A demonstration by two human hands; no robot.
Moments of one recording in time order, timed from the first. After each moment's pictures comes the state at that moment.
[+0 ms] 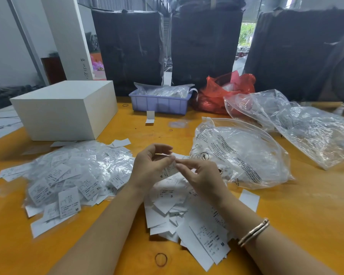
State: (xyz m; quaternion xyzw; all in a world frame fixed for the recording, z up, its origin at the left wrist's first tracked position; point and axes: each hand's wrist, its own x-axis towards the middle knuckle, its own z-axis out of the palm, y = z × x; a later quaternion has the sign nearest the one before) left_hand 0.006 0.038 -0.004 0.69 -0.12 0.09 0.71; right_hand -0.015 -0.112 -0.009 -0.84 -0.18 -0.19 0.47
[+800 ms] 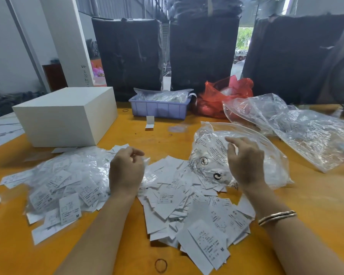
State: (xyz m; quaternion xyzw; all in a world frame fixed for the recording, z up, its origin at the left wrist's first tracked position) left_hand 0.015 0.068 -0.003 0.85 0.03 0.32 0.42; right_hand 0.012 -0.185 0.007 -0.87 0.02 -0.42 0.26
